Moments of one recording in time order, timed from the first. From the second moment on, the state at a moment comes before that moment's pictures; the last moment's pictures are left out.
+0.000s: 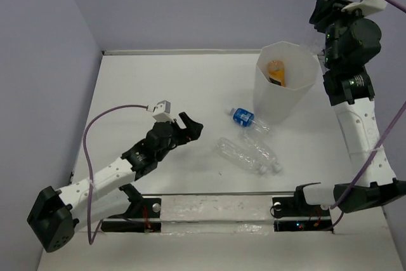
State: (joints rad) left arm -0.79 0.83 0.45 0.04 -0.28 -0.85; right arm 0.22 1.33 1.73 -0.07 0.32 0.12
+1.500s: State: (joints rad) left arm -1.11 1.34 0.59 0.11 -0.24 -1.21; right arm 0.62 0.83 0.67 -0.52 -0.02 0.45
